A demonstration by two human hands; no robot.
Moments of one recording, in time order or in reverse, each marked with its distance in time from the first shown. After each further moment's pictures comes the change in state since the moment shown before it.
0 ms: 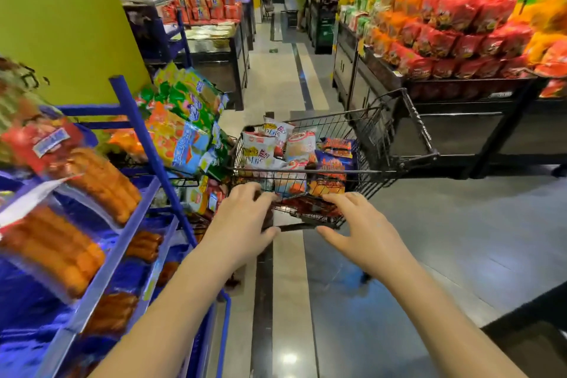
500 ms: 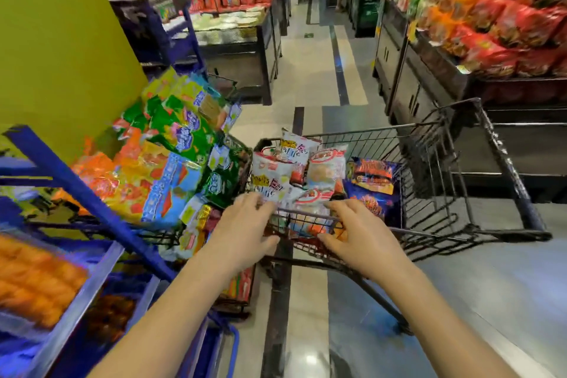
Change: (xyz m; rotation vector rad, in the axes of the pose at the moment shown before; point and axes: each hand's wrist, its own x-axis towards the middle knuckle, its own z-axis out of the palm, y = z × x) left_hand 0.247 -0.059 0.040 0.067 -0.152 -0.123; right_hand 0.271 0.096 0.047 0.017 -0.122 -0.073
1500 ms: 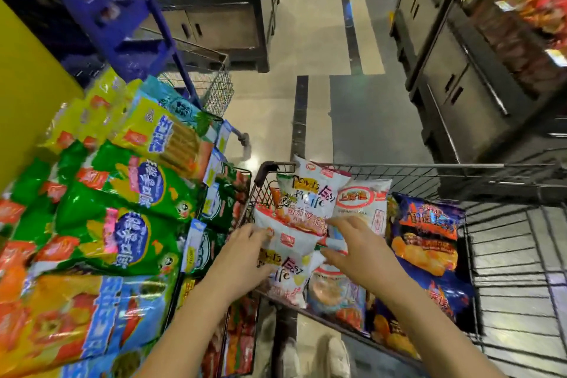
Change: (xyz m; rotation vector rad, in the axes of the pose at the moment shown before) left_hand 0.307 -0.163 0.074 -0.327 -0.281 -0.099; right_hand 0.339 0.054 0.080 0.094 -0.205 0.089
